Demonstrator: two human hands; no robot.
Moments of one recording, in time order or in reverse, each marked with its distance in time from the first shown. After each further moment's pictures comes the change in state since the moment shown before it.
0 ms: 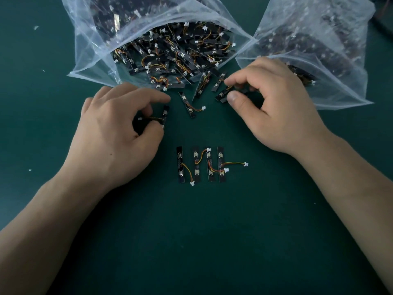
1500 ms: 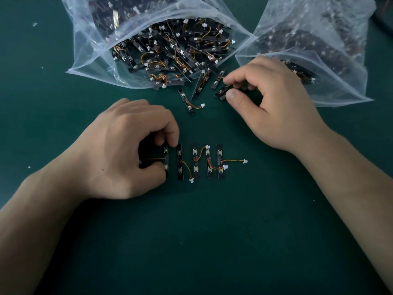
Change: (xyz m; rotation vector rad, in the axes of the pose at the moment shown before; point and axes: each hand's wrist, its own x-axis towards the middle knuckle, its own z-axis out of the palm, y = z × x) left_hand 0.002 -0.002 -0.014 -0.048 -0.381 0.368; right_hand 0.000 0.001 0.000 0.015 -0.014 0.018
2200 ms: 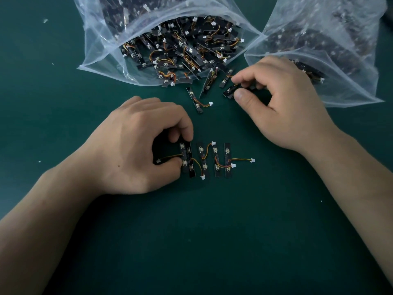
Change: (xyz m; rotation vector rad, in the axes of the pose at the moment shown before) left_hand -0.001 0.002 0.004 -0.013 0.031 -0.016; right_hand 0.001 0.000 0.001 0.000 -0.005 0.003
